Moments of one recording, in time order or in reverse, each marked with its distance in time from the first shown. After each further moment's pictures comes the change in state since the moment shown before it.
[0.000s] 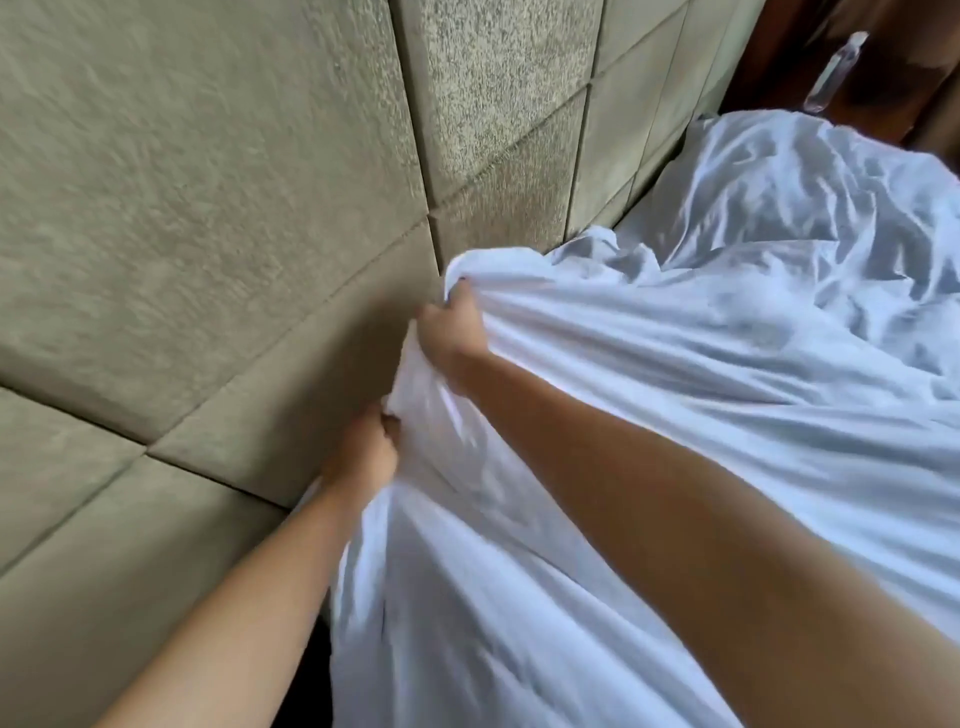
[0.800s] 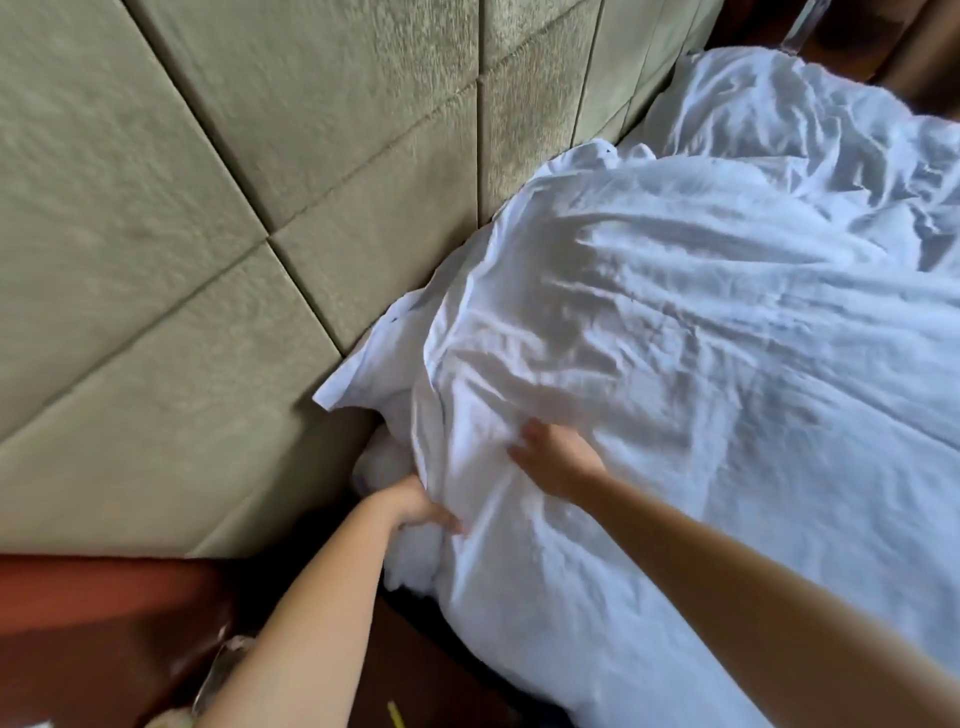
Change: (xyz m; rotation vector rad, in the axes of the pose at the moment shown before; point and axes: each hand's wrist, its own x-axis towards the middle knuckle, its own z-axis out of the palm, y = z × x) left_hand -0.185 -0.131 0.062 -0.382 -0.909 -0.227; right_hand -0.230 0.184 -0.037 -0.907 -0.270 0.081
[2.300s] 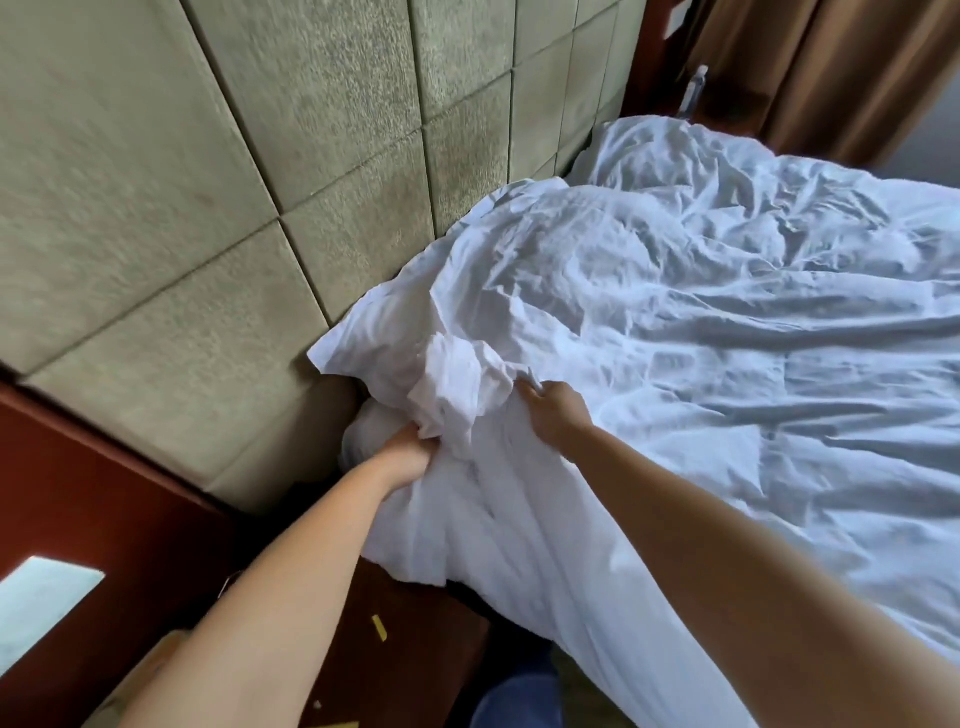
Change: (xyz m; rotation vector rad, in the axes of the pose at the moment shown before) left_hand -0.149 0.013 0.101 0.223 0.368 0.322; right_hand -0.151 0.041 -0.007 0.398 0.335 0.111
